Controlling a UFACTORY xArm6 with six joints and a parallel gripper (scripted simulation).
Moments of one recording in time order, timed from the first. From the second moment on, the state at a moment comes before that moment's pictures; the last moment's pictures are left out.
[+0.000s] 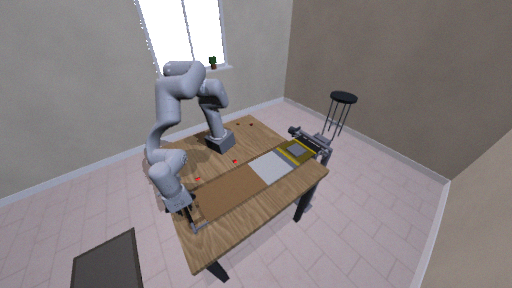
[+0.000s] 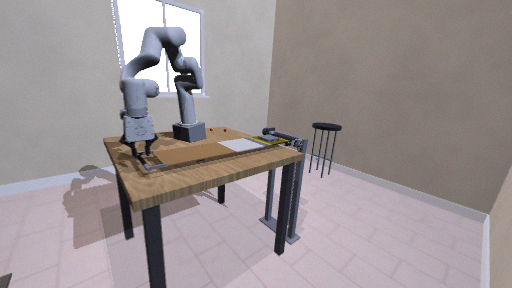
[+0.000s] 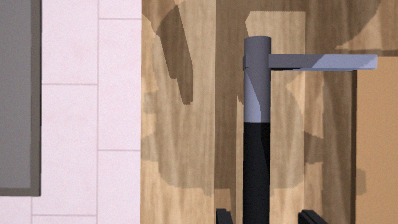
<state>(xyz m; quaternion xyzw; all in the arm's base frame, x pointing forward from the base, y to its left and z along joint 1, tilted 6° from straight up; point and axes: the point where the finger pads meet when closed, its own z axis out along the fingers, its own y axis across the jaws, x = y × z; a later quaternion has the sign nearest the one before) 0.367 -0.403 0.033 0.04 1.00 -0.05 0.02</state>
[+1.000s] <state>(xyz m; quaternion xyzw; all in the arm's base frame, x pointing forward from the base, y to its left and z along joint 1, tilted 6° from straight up) 0.365 -0.395 0.101 0.04 1.00 -0.05 0.01</state>
